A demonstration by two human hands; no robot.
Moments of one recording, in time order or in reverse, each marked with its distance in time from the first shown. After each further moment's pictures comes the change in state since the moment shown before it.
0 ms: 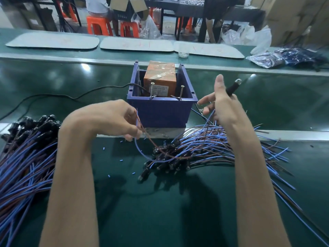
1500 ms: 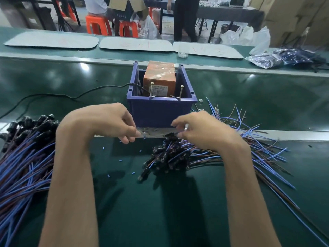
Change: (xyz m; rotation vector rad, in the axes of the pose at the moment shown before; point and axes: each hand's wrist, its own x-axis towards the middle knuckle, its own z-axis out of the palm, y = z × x) left_hand 0.001 -0.006 -0.001 0.037 -0.087 -0.071; right_hand -0.021 -0.004 0.018 -0.895 -0.519 -0.363
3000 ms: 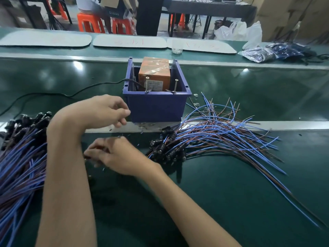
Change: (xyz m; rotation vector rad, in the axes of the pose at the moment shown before) left_hand 0.000 -0.010 0.002 -0.137 0.214 0.075; right_hand 0.027 -0.105 0.116 0.747 -0.117 -0.410
